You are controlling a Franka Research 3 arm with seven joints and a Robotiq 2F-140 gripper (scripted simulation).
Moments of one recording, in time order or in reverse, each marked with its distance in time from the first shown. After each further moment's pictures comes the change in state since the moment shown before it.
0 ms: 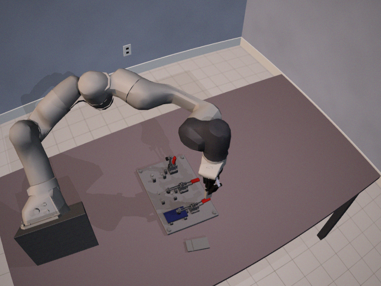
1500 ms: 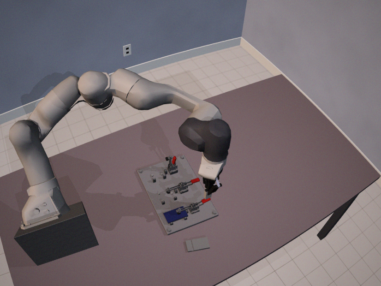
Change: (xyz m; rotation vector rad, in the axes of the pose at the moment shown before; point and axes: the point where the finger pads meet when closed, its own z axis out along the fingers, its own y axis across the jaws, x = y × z) arm 0.002 -0.001 -0.001 -0.002 0.004 0.002
